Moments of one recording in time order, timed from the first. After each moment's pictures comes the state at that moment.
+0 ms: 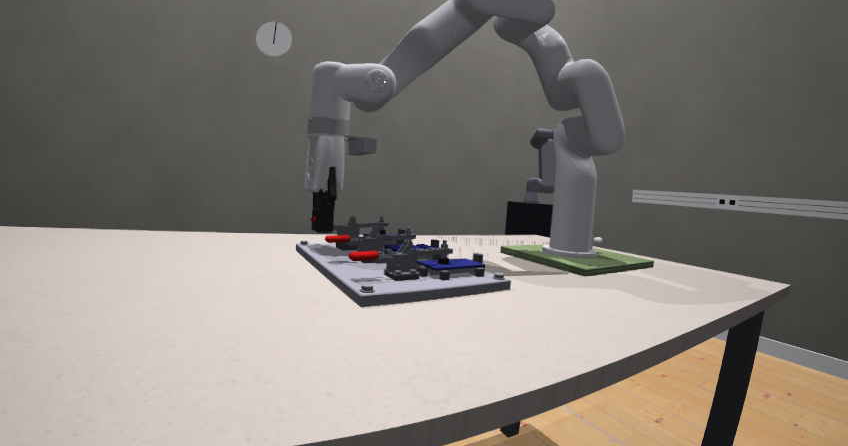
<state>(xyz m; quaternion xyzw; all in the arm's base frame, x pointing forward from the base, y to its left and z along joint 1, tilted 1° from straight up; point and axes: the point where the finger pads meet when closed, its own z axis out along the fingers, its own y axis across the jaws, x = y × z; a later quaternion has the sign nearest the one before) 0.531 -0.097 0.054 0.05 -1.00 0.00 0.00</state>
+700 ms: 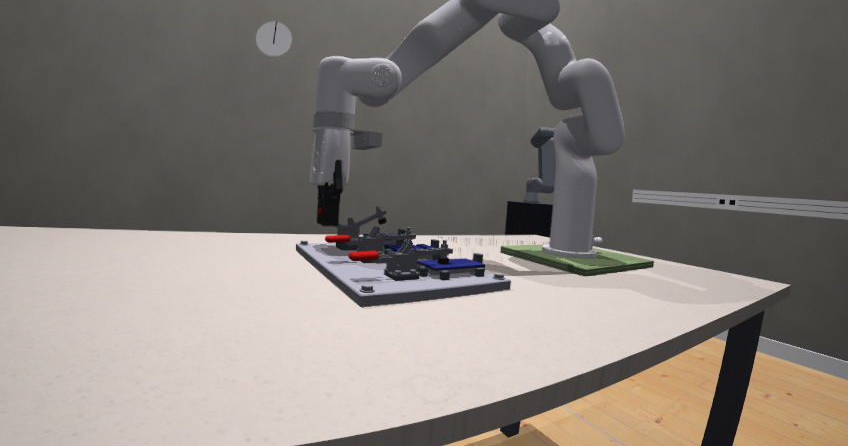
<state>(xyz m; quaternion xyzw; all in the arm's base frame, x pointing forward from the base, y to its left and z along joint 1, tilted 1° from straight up) 0.522 -0.098 0.066 0.05 -1.00 0.00 0.00</state>
